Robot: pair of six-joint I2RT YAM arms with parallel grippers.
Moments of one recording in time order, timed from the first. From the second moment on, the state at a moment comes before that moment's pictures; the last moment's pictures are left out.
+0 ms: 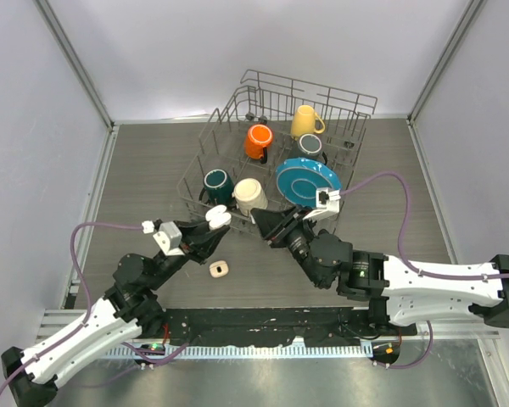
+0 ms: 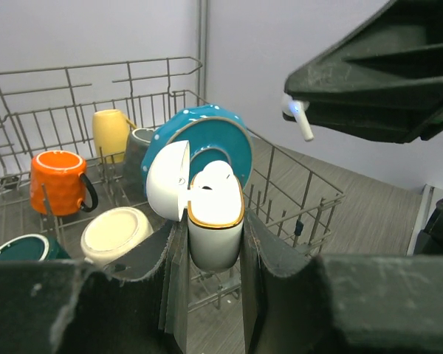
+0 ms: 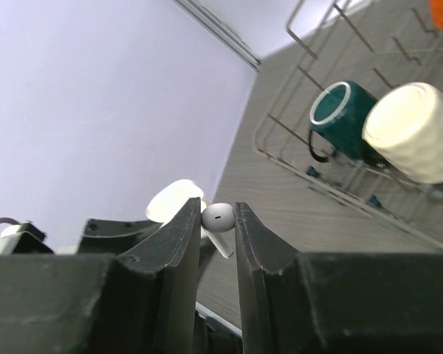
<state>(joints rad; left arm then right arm) -0.86 0.35 0.28 0.39 0.02 -0.07 1.39 1.00 0.85 0.11 0.88 0.88</state>
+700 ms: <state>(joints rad) -0.86 0.49 0.28 0.55 0.10 -0.08 1.39 1.21 0.87 0.54 0.81 0.69</state>
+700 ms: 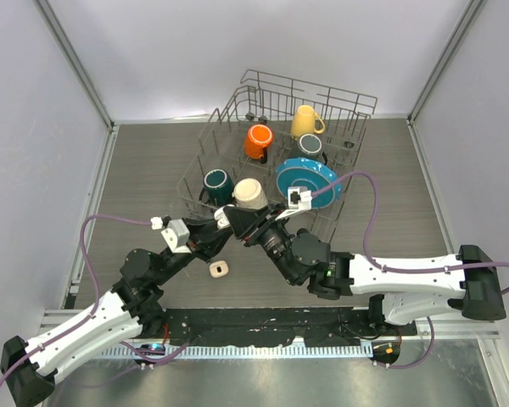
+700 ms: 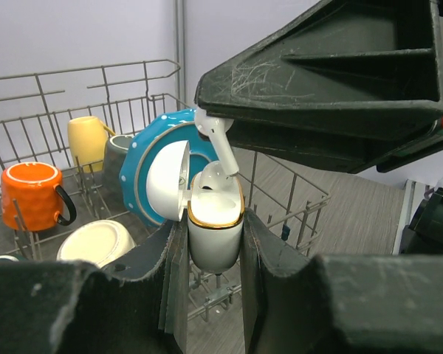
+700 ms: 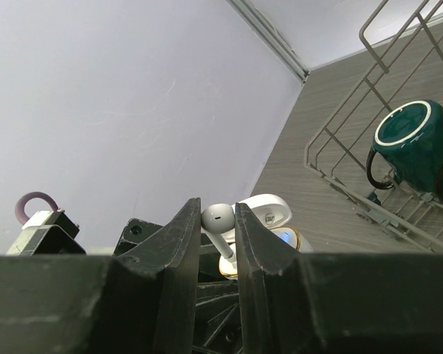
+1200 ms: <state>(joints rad) -0.86 0.49 0.28 0.55 0.10 -0.08 1.39 1.27 0.89 0.54 0.78 0.67</state>
